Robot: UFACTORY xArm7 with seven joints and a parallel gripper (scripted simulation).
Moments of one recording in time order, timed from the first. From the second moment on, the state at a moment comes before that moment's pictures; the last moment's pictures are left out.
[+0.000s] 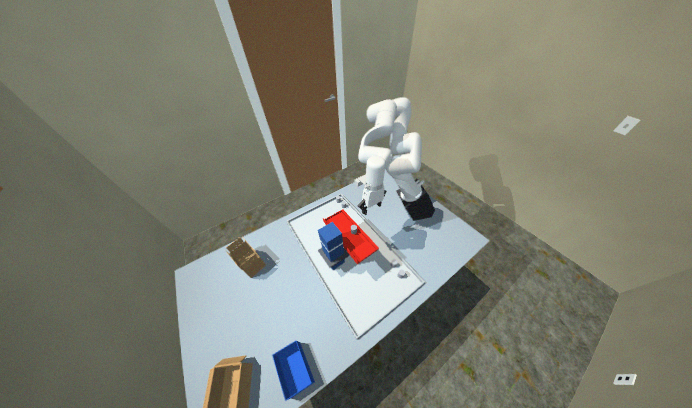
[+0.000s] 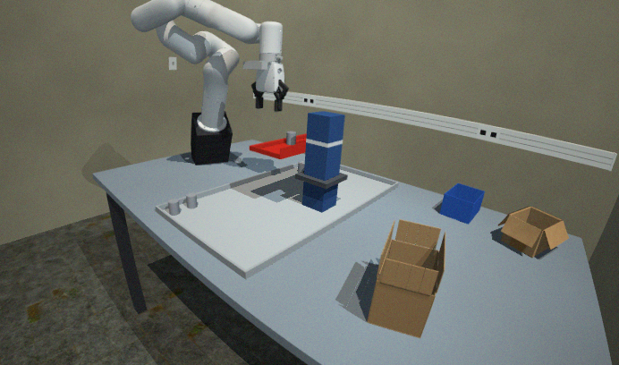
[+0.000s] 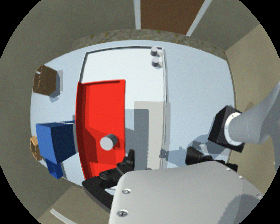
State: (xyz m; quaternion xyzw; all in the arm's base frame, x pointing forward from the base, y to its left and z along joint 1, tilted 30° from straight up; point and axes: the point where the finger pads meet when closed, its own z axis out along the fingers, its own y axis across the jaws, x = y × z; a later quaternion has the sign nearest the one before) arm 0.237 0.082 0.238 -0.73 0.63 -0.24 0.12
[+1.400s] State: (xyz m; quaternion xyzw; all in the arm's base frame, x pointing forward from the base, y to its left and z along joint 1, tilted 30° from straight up) arm 0.163 0.268 0.142 -0.73 0.63 -0.23 0.11
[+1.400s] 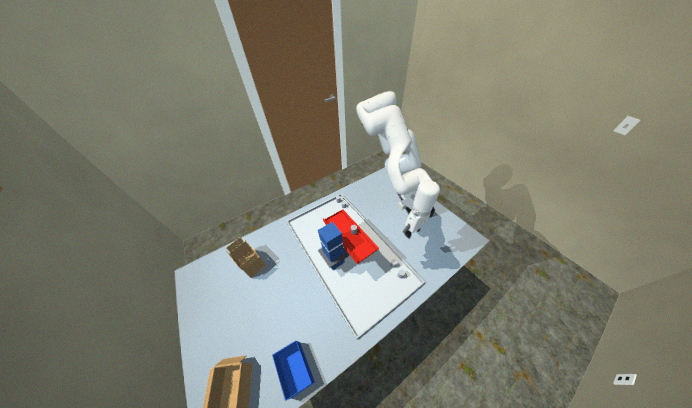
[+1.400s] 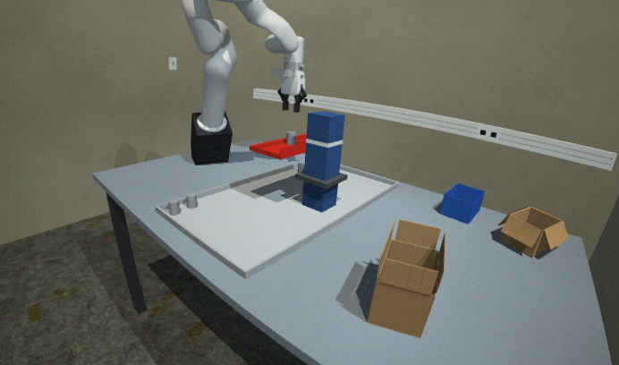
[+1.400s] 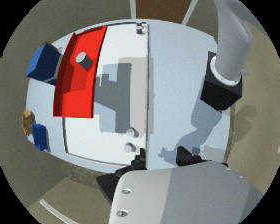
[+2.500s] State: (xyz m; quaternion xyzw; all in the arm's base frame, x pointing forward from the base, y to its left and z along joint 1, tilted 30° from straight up) arm 0.260 0.259 0.071 -0.73 0.63 -0.22 0.10
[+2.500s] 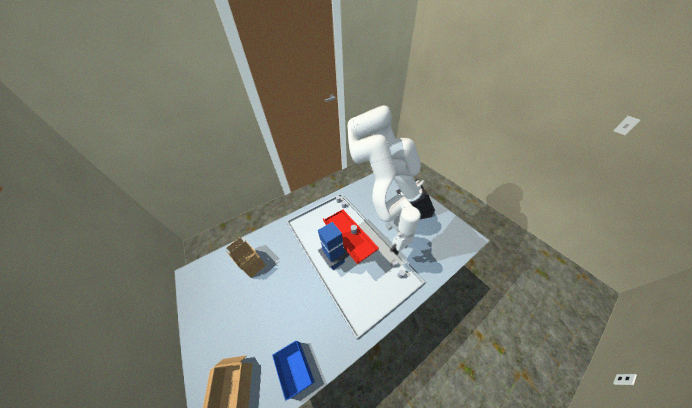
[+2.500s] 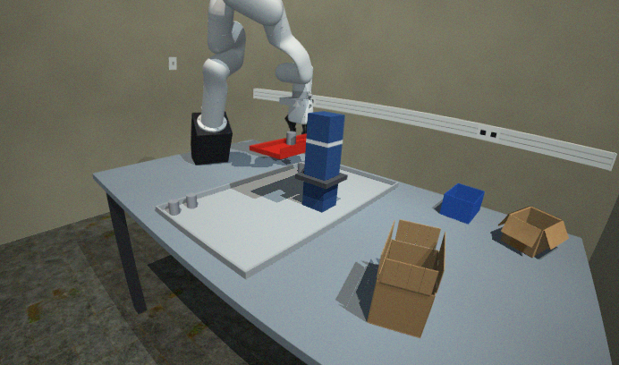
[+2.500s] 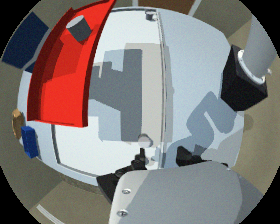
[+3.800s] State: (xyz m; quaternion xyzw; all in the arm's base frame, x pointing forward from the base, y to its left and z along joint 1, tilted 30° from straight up) arm 0.309 0.261 0.021 -0.73 0.63 -0.23 0.11
